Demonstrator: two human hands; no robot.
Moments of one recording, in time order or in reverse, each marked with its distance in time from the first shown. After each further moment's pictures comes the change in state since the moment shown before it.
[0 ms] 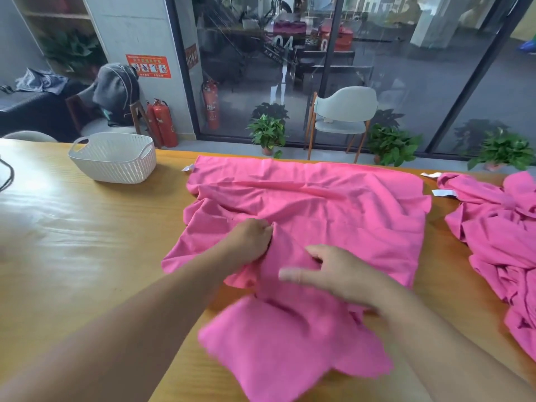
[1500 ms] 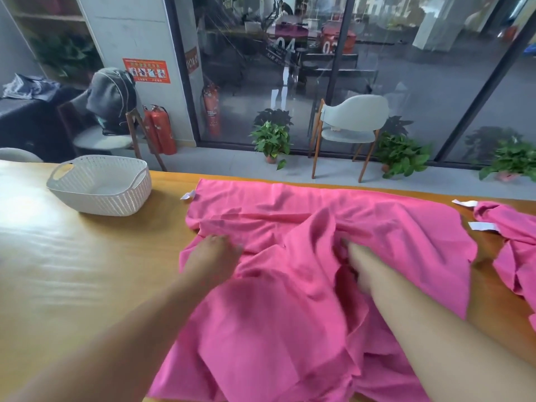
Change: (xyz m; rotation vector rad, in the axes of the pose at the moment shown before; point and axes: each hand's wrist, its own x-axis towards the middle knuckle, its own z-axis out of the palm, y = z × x) left_hand 0.105 -0.101 -0.050 0.357 0.078 -0.209; right_hand 0.186 0.045 -0.032 0.874 0.320 0.621
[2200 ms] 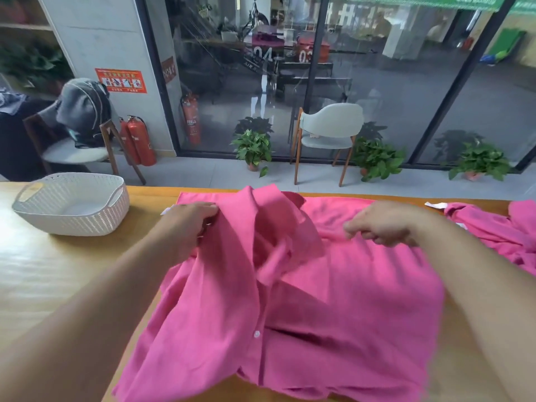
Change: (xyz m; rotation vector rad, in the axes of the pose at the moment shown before) left_hand 0.026 0.013 -0.074 -1.227 0.007 -0.183; right_hand -0.040 -0.100 -0.074 -0.742 -0.164 -0.214
